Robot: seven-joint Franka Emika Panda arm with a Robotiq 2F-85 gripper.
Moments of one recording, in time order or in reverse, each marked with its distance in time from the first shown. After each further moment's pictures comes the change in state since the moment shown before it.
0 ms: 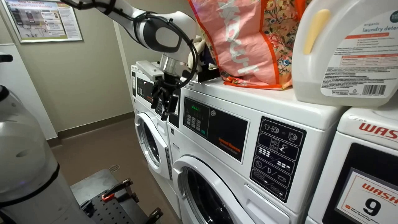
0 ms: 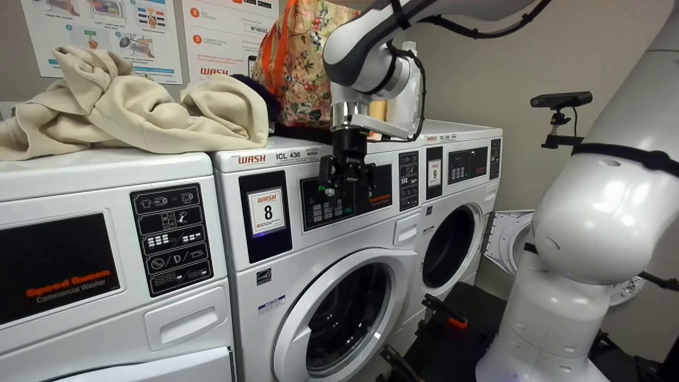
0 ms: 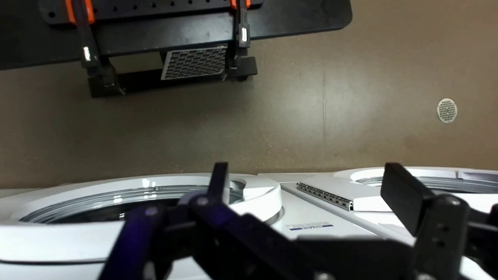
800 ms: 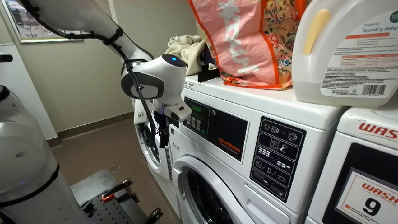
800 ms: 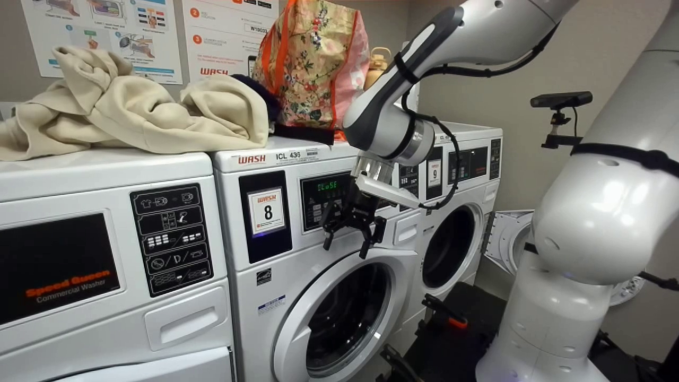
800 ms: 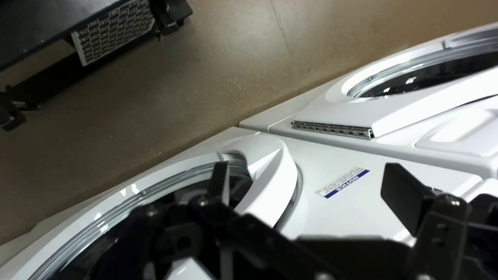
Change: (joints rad) arm -0.002 0.012 -0.002 -0.352 0.362 0.576 0.014
